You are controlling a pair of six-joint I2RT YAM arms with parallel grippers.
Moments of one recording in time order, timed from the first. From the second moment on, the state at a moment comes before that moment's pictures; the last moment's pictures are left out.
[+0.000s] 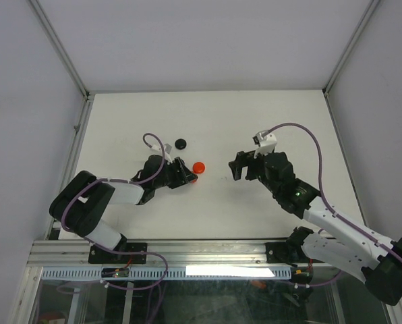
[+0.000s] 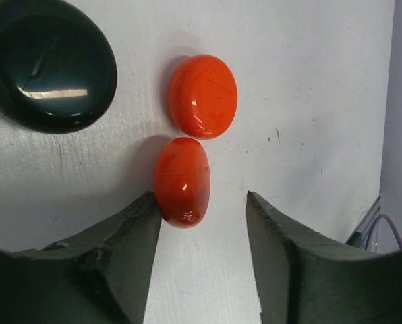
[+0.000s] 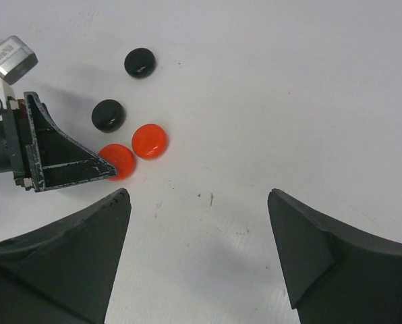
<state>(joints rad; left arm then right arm) -0.55 1.56 0.45 0.56 0.23 -0.86 0.73 0.88 0.62 -0.10 0.21 0.29</state>
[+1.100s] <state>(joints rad) -0.53 0.40 0.68 -0.23 -0.38 -0.36 0.73 0.58 0.61 -0.35 0.71 0.36</state>
